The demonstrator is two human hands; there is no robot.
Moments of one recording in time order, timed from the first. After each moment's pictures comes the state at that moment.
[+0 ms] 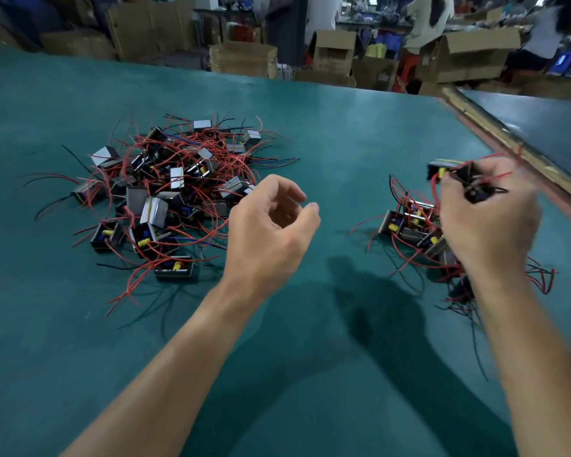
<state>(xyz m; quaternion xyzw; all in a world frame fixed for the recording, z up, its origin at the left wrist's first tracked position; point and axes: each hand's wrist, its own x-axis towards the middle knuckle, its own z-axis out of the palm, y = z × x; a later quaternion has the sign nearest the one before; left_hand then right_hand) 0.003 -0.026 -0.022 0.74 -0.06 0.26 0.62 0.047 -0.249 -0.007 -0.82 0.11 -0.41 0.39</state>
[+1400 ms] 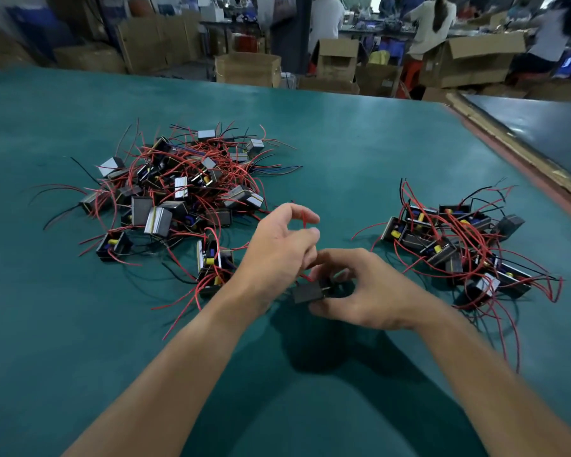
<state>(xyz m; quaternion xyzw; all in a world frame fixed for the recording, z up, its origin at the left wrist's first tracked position) 0.005 -0.030 -0.020 0.68 -0.04 0.00 0.73 0.017 -0.186 -0.039 -0.87 -0.27 0.11 0.40</state>
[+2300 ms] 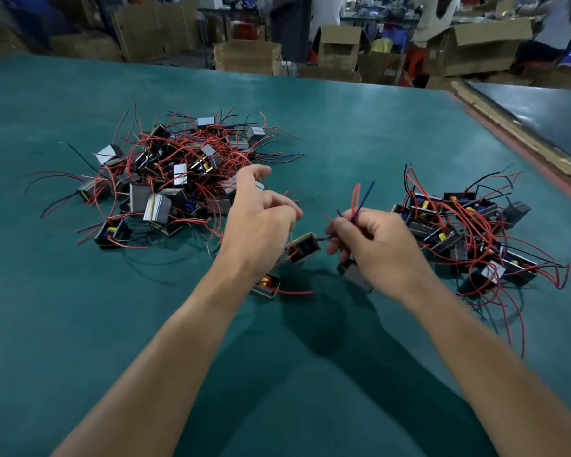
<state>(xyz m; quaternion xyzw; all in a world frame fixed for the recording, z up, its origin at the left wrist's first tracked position) 0.016 -0.010 -0.020 0.73 0.00 0.12 0.67 0.022 -0.174 -0.035 -0.82 -0.13 -0.03 0.56</state>
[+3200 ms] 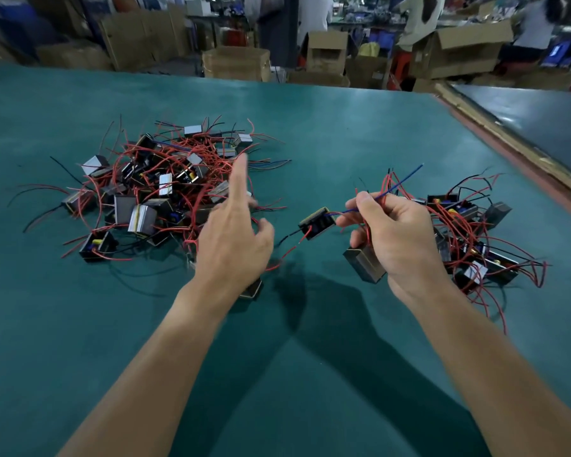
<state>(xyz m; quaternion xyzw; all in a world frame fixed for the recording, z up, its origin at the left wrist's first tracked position) 0.026 0.003 -0.042 0.91 0.01 0.27 0.32 0.031 -0.189 -0.024 -0.69 -0.01 -0.10 0.71</state>
